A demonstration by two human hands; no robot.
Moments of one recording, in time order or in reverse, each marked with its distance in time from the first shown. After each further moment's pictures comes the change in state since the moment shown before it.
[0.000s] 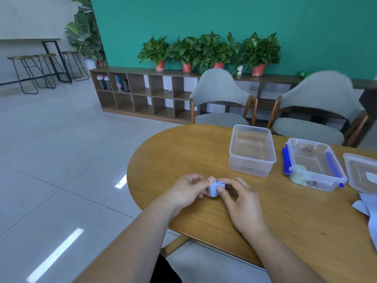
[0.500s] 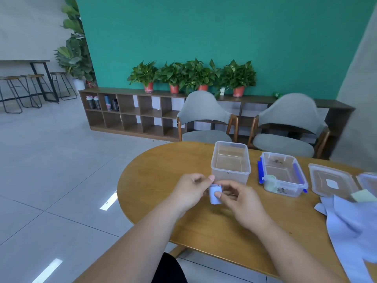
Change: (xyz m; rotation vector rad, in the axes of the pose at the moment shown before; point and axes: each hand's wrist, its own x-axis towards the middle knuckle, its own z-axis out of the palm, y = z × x) left_hand -0.022 0.062 0.039 -0.040 0.047 0.202; right_hand 0.014 -0.033 -0.075 0.181 -0.167 0.228
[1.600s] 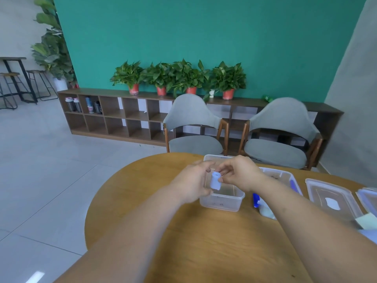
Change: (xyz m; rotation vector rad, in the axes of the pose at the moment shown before) left_hand 0.139 0.043 0.009 0.775 -0.150 0.345; right_hand 0.172 -0.016 -0.083 -0.555 -0.225 0.105
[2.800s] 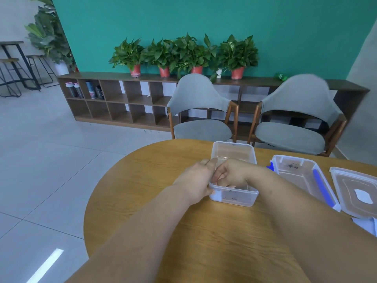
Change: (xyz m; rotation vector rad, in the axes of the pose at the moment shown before) left_hand 0.020 -0.042 0.033 0.289 -0.110 -0.012; right_hand 0.072 0.038 0.064 0.142 -0.448 0.185
